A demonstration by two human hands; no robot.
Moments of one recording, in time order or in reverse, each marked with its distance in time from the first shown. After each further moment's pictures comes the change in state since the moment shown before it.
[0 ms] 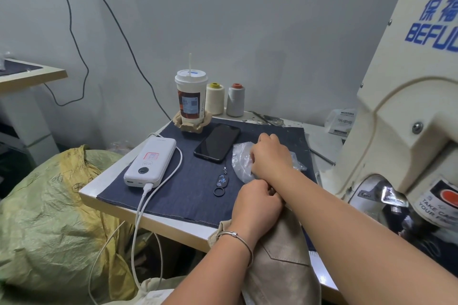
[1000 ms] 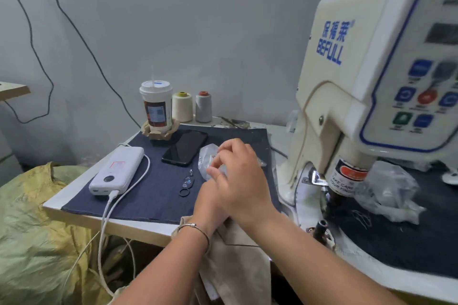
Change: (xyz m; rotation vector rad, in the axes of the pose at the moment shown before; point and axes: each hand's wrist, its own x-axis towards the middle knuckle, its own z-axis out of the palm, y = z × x) left_hand -0.012 -0.001 -0.003 -0.061 0.037 0.120; right_hand -0.126 -0.015 -0.066 0.640 0.420 -0.116
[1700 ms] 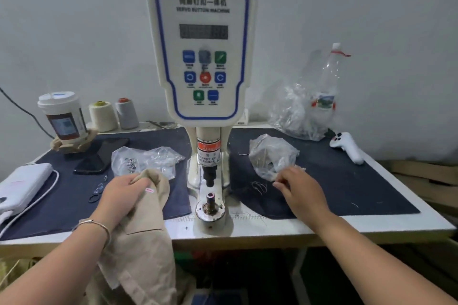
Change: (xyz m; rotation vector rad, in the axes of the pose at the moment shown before) left_hand -0.003 0.019 0.004 0.117 0.015 -0.101; right_hand -0.130 0.215 -0.181 -0.401 -0.029 0.328
